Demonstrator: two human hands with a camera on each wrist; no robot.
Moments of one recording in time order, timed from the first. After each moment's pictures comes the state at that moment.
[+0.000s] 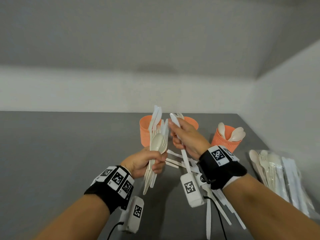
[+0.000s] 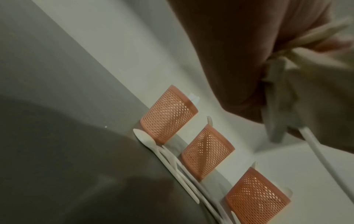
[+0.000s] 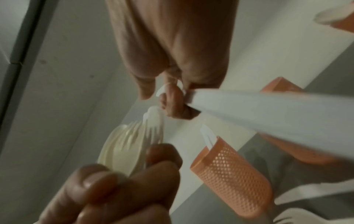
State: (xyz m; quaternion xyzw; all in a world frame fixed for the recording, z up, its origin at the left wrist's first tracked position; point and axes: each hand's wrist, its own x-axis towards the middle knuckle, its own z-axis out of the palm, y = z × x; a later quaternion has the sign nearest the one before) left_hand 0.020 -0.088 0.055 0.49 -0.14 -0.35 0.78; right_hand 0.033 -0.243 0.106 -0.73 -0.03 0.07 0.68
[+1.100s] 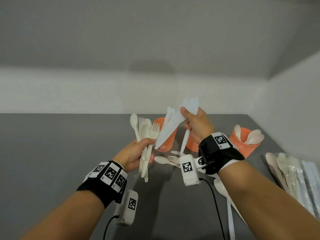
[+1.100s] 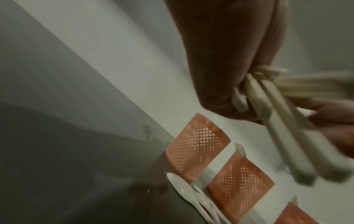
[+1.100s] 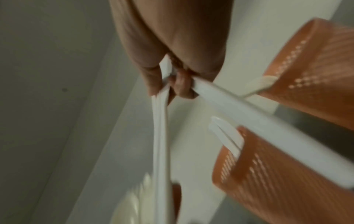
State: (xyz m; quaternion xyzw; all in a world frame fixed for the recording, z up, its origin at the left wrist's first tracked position) left_hand 0.057 -0.021 0.058 0.57 0.00 -0.25 0.78; right_hand 0.088 -0.209 0.113 -0.65 0.03 -0.08 0.75
